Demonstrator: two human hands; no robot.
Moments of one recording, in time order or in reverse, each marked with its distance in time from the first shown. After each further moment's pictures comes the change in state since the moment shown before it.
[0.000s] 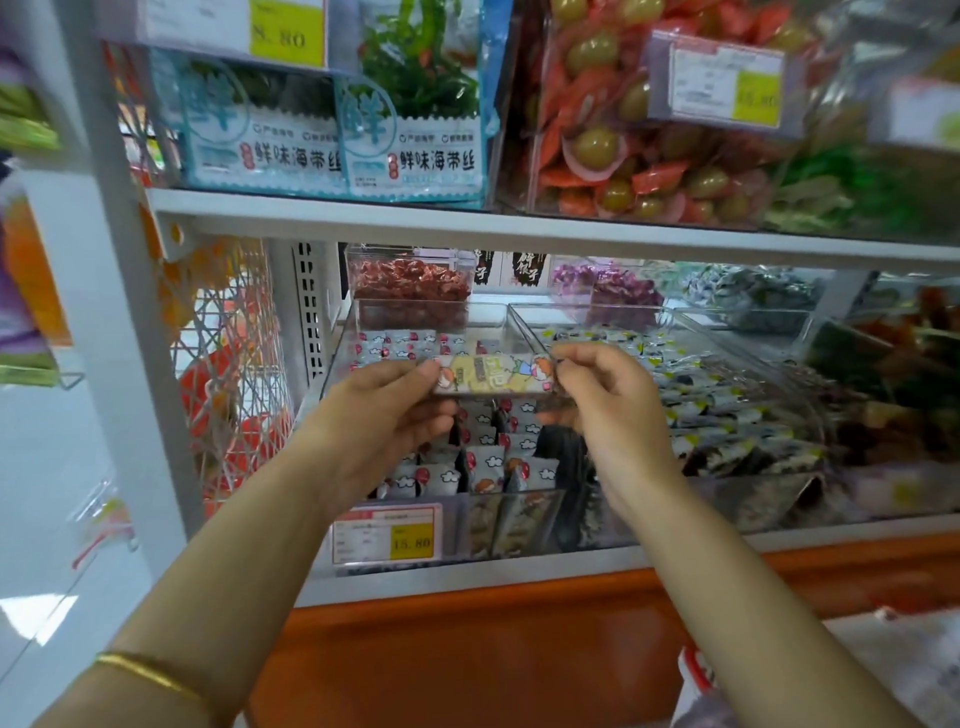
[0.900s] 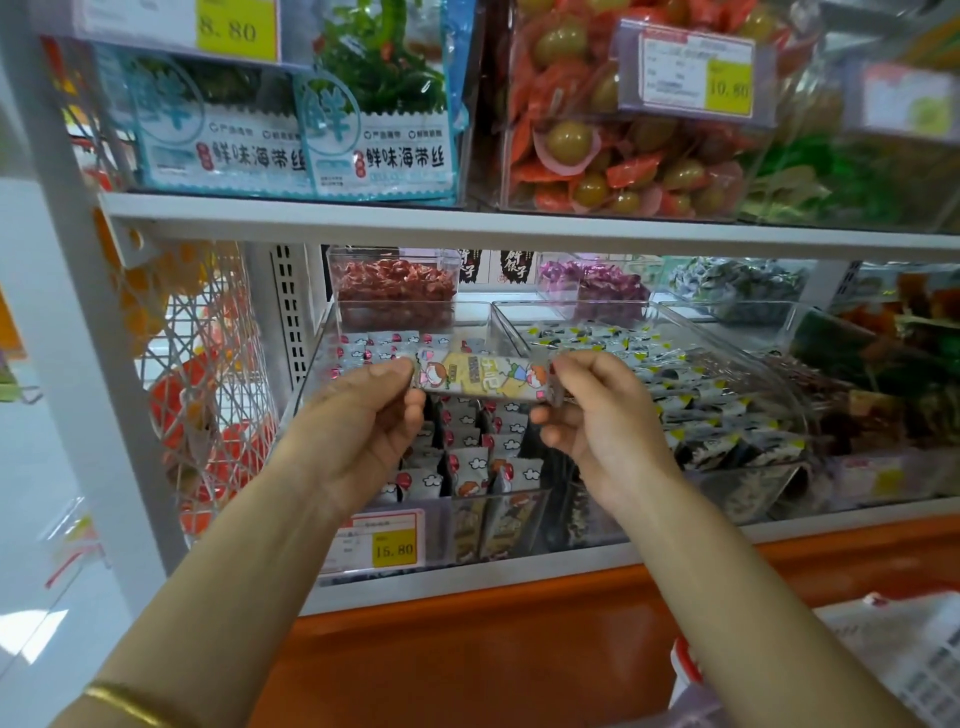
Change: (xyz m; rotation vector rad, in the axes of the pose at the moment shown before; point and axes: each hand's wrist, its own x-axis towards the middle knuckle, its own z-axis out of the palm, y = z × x) left_hand -0.001 -0.002 0.010 -0.263 0.091 -0.020; right_hand 0.001 -0.001 -0.009 0.329 -0.004 0.231
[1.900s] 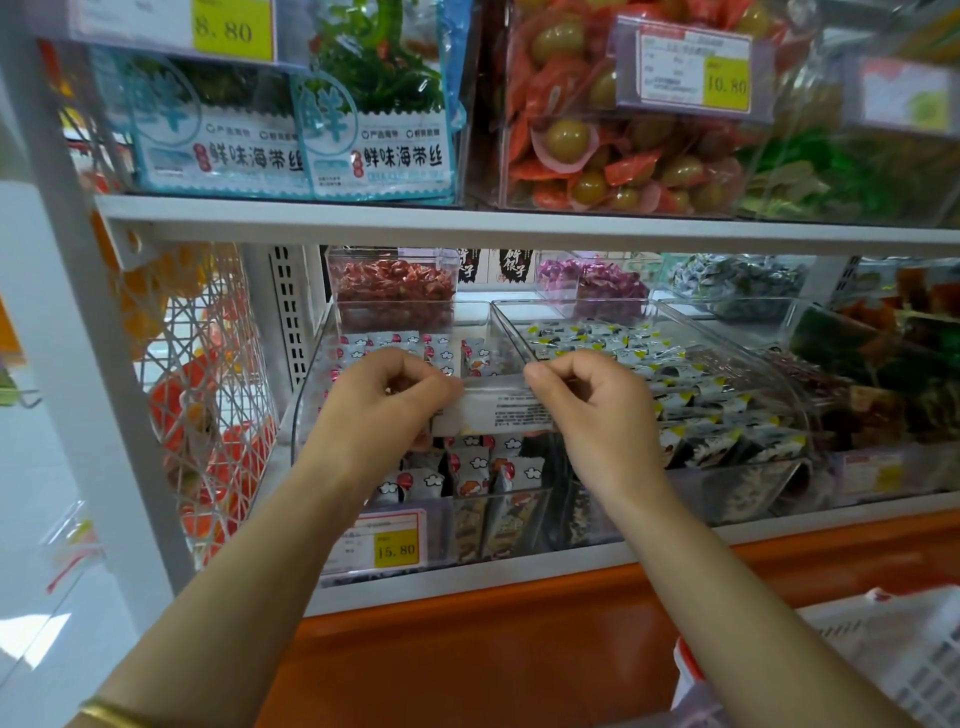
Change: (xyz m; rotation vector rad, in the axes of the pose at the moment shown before) left_hand -0.007 -0.004 0.006 0.786 0.013 0.335; right_hand -0.005 0.007 0.000 -0.664 -0.002 -0.570
